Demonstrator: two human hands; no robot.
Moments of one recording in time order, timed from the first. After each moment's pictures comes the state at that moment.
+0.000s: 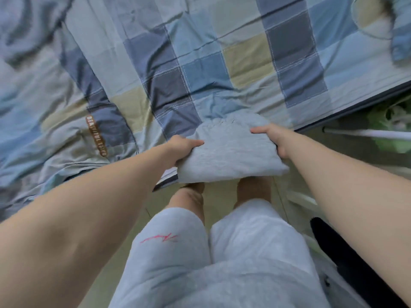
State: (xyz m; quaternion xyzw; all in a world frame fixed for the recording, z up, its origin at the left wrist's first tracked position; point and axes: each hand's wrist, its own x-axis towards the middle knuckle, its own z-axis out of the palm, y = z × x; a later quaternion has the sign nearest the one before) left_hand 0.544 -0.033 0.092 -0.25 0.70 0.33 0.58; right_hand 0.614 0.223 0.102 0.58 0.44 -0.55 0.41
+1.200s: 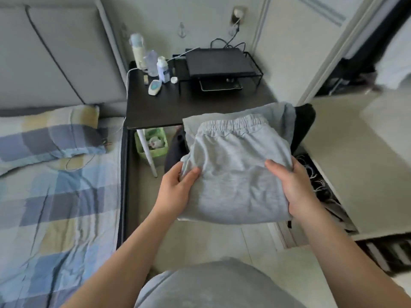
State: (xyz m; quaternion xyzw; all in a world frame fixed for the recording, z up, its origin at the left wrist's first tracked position) left_hand 0.974 0.125 0.481 0.52 0.53 0.41 0.53; right_hand 1.234 0.088 0.518 0.62 0.31 -0.46 -0.55
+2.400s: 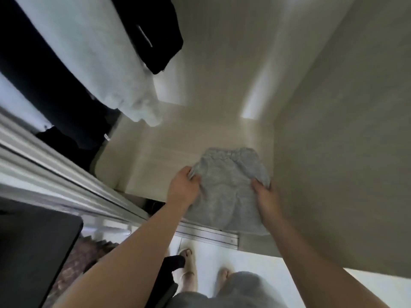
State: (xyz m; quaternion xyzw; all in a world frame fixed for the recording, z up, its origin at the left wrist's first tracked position) left_hand 1.655 0.355 0.389 0.85 0.25 -0.06 0.45; right_hand 1.679 0.138 0.382 0.70 -0.24 -0.08 -0.66
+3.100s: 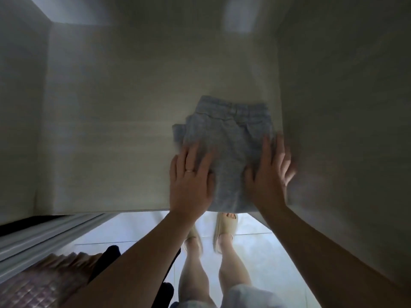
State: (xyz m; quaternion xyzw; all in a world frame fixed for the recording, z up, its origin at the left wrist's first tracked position) left_hand 1.710 0.299 0.188 0.98 -0.06 0.04 0.21; right_hand 1.726 0.122 0.221 0.98 -0.12 -0.04 -0.14
